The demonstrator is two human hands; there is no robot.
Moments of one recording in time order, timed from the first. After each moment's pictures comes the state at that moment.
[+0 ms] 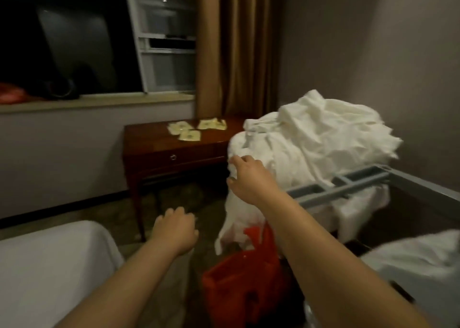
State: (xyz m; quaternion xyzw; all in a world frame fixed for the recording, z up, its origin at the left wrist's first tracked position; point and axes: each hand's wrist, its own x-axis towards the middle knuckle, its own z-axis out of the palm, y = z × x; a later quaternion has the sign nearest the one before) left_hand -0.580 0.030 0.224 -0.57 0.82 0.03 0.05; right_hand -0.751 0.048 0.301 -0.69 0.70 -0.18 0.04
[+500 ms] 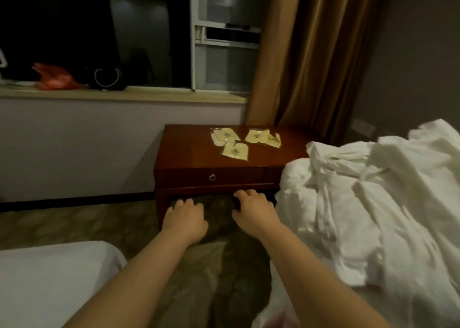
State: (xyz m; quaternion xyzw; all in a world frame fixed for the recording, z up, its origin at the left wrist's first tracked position) left_hand -0.529 -0.293 0.221 -0.66 0.75 0.07 0.01; right_hand -0.690 -0.289 0.243 -0.74 0.65 -0.07 0.13
